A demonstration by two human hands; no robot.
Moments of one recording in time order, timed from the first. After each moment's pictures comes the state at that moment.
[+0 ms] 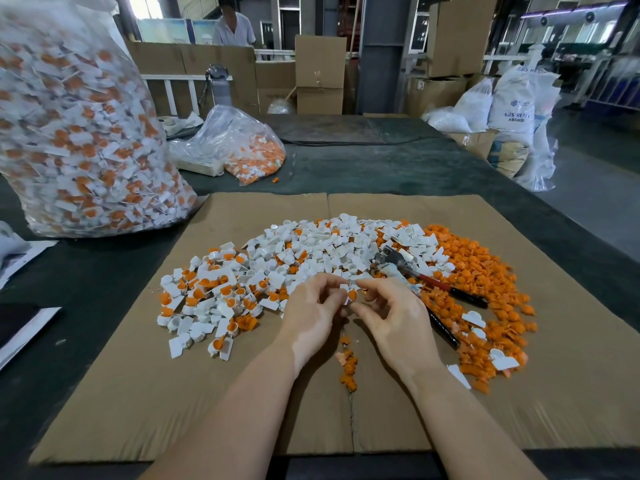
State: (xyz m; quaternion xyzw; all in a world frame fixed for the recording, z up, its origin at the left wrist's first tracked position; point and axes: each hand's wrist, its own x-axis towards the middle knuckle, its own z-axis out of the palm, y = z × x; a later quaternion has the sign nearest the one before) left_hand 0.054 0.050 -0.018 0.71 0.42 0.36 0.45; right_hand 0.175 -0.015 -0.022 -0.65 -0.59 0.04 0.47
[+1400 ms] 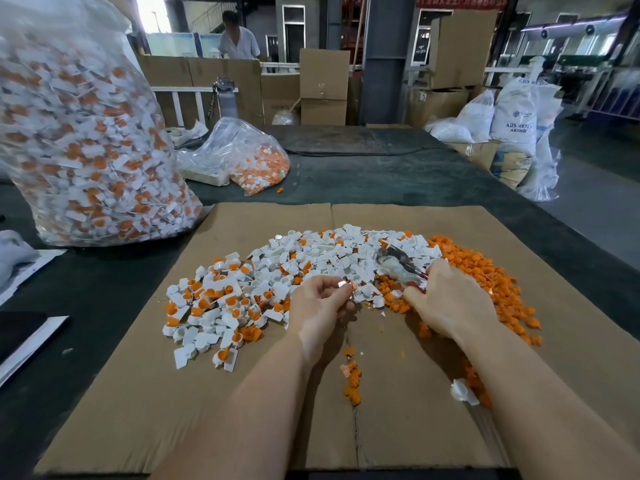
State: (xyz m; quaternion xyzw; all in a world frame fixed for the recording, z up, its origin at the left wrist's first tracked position) left_hand 0.067 0.057 -0.007 0.52 0.43 0.41 0.61; right_hand 0.221 -0.004 0.035 -0.86 -0.48 0.01 0.13
